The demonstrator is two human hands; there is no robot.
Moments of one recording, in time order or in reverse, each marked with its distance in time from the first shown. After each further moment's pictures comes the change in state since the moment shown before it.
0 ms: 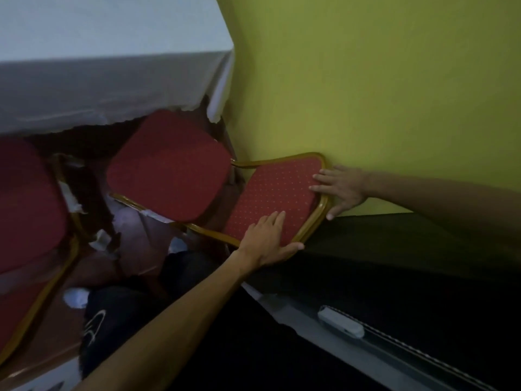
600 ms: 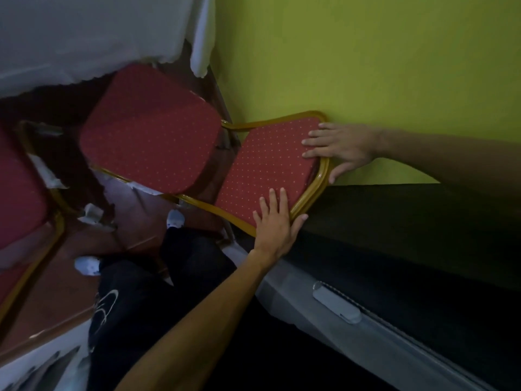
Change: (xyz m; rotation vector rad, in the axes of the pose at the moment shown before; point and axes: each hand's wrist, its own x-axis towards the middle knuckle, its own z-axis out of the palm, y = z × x) left_hand 0.033 0.029 0.086 -0.195 0.072 -0.235; right_hand 0.034 0.039 0.032 0.016 0.390 -0.269
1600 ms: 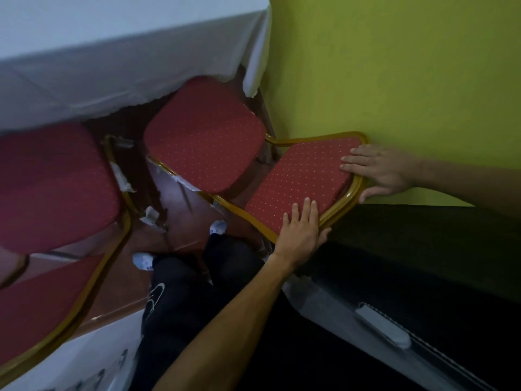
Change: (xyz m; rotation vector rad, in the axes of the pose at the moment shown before) left_hand -0.009 -0.040 -0.054 0.239 -0.030 0.150; right_hand 0.025 -0.031 -0.017 -0.088 0.136 0.100
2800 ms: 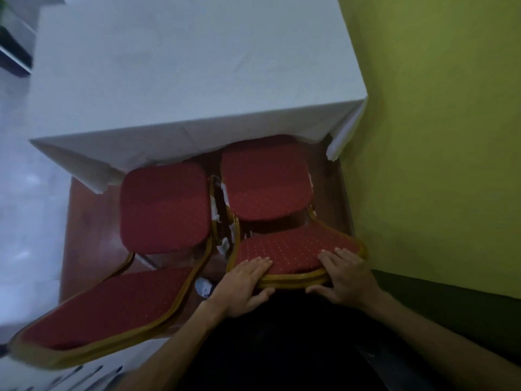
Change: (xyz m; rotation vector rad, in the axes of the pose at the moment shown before) left_hand -0.210 -0.189 -0.112 0.082 0.168 -0.078; right_hand 0.139 -0.232 -0.088 0.411 0.498 0.286
